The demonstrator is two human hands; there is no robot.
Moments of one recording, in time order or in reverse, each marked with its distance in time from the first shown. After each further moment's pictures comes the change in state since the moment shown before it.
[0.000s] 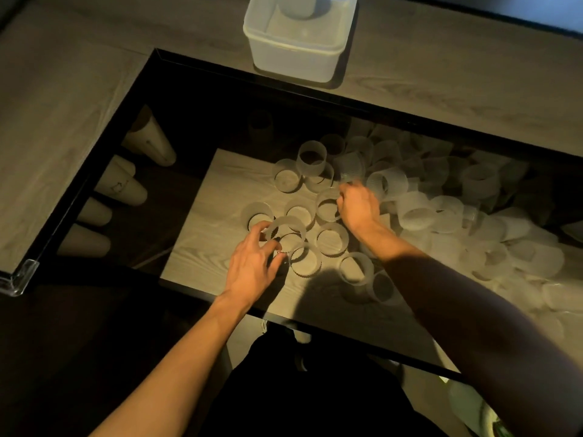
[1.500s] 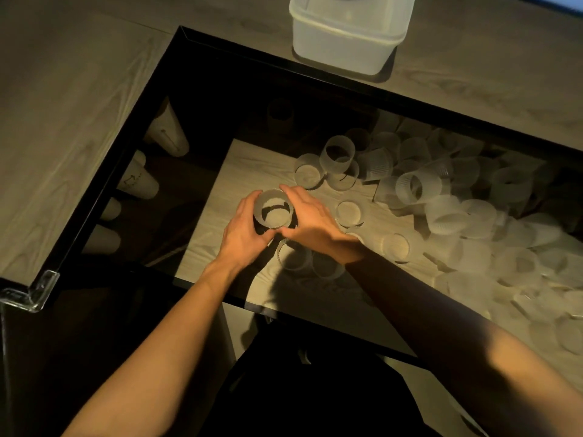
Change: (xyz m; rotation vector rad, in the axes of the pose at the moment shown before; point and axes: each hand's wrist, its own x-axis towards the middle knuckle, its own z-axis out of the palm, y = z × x) left_hand 0.052 -0.083 -0.013 -0.439 -0.044 -0.267; right_hand -0.025 -0.128 0.027 0.322 -0.268 -0.373
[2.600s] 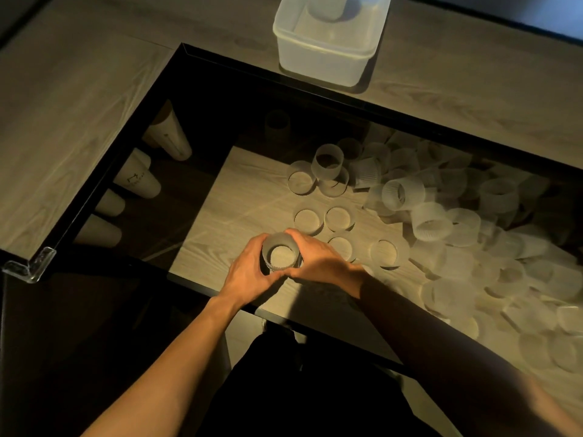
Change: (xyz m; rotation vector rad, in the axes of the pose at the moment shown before) left_hand -0.070 0.017 0.041 0.041 -0.105 -0.020; right_hand -0.063 0.037 0.013 0.025 -0.247 0.036
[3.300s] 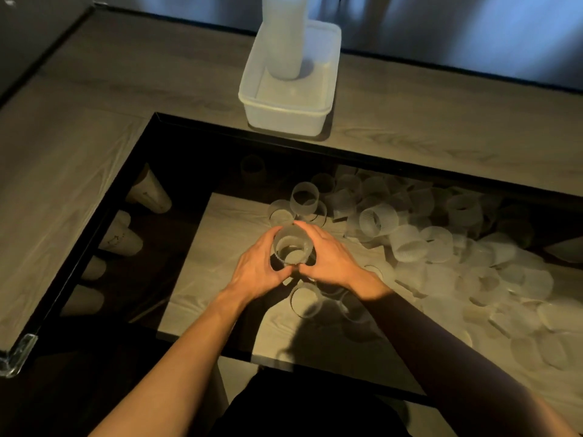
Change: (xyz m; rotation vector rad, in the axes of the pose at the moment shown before) left_hand 0.074 0.069 -0.031 0.039 -0.035 0.238; right_hand -0.006 0.004 -0.078 0.035 0.324 0.019
